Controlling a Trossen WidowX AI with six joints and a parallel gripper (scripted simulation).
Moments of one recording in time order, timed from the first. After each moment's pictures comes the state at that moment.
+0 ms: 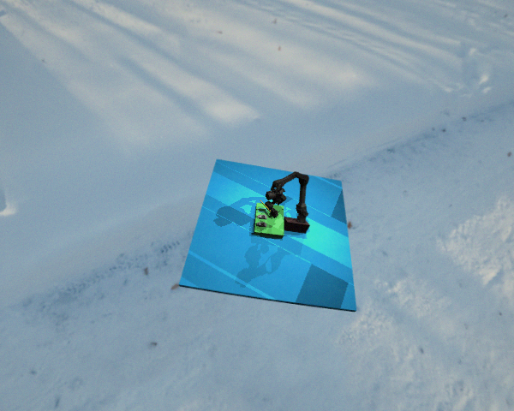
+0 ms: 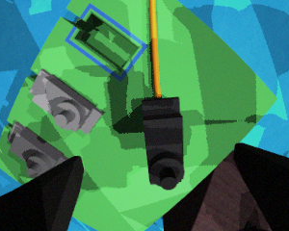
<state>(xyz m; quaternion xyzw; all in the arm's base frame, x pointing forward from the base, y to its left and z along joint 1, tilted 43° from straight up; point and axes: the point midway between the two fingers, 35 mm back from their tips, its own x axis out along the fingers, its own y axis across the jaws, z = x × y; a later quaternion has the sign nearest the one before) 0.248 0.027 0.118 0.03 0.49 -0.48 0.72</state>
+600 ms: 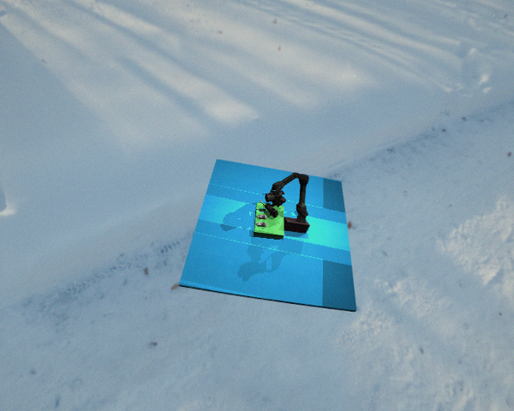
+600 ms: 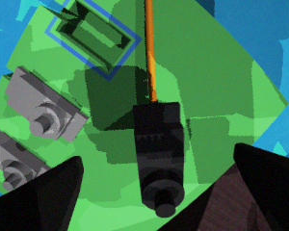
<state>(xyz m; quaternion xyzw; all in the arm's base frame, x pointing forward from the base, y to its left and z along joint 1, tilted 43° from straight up) 0.244 0.006 0.097 0.02 0.50 -0.48 0.72</state>
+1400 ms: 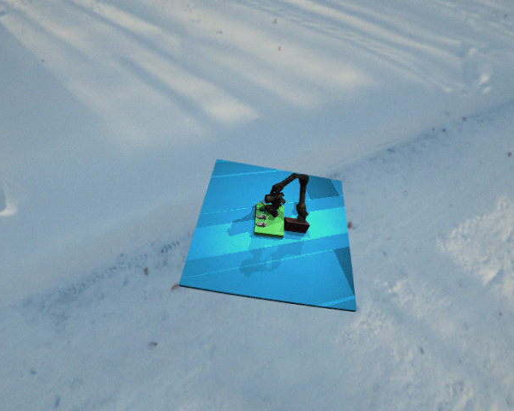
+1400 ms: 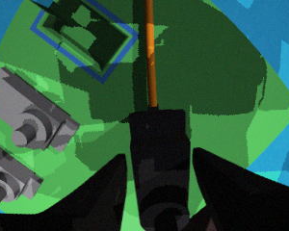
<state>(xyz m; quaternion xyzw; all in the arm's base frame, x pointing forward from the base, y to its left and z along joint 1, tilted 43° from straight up) 0.243 -0.007 0.082 0.02 0.50 -0.48 0.72</state>
